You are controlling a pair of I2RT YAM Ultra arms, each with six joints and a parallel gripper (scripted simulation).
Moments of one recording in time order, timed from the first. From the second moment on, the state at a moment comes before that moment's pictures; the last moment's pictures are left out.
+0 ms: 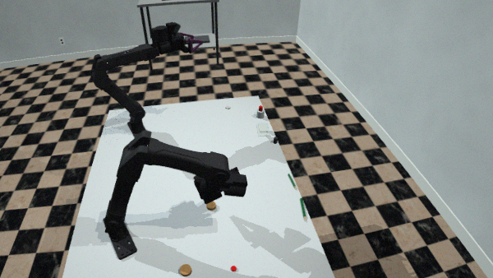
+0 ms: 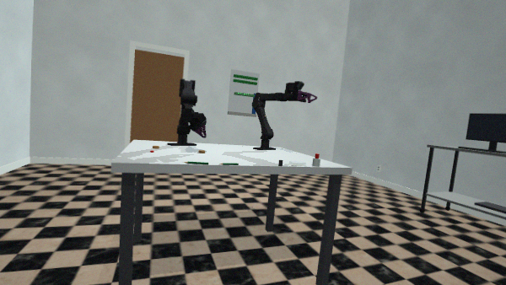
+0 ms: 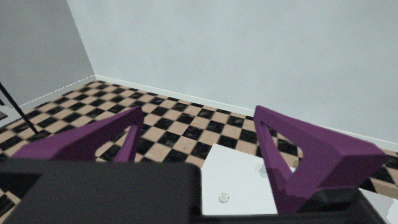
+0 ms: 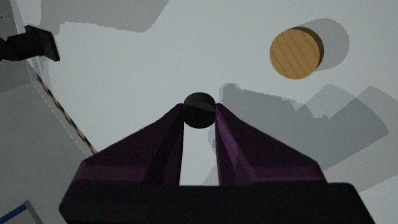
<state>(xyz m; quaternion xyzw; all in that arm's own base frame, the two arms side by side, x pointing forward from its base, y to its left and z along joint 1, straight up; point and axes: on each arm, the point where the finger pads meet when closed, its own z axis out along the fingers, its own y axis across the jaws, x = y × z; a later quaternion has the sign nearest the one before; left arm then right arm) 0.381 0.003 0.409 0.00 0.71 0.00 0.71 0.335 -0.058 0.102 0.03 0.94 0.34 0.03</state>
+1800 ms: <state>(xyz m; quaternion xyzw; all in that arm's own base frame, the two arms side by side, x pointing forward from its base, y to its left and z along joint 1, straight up) 0.382 0.003 0.407 0.00 0.71 0.00 0.71 0.492 0.187 0.124 0.10 0.76 0.63 0.11</state>
